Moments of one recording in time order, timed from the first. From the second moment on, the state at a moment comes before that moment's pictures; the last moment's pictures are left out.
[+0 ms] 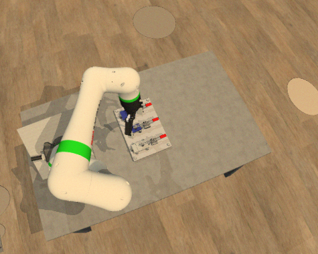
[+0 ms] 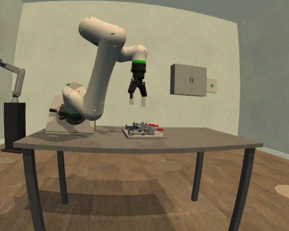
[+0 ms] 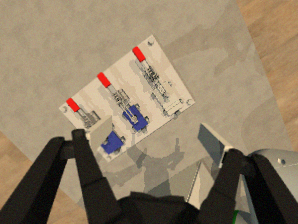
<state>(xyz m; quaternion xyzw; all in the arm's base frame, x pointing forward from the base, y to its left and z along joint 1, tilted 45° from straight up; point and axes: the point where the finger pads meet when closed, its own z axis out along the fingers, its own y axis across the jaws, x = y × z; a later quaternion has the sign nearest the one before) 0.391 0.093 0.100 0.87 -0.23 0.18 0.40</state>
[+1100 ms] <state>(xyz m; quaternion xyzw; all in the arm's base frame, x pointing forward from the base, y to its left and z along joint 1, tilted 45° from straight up) 0.391 0.075 0.134 0.91 -0.04 0.09 0.39</state>
